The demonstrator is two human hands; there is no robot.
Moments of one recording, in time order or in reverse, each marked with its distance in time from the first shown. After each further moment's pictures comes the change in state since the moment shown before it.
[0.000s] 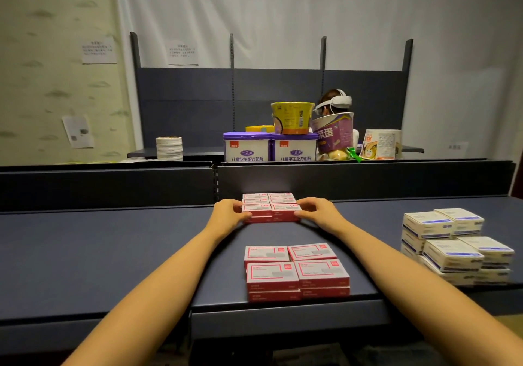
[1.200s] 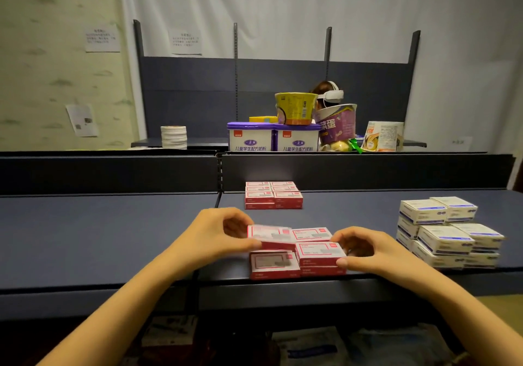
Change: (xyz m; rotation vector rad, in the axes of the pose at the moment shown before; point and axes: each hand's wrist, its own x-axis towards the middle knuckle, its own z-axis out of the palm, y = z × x) left_hand -0.146 0.070 -0.075 -0.156 -0.204 0.113; right_hand -0.174 -0.040 -0.048 0.113 -0.204 -0.010
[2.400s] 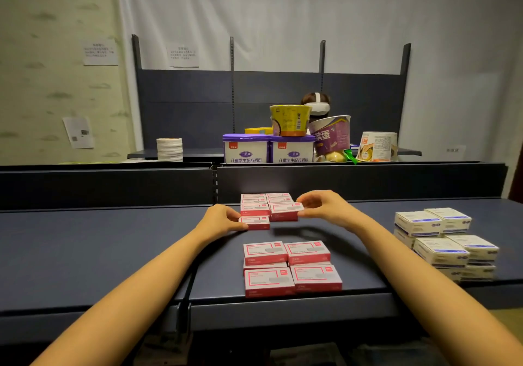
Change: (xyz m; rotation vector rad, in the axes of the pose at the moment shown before) left_hand 0.114 -0.077 0.015 0.150 0.027 -0.168; right_hand 0.134 0.001 -0.018 -0.093 0.109 -0.033
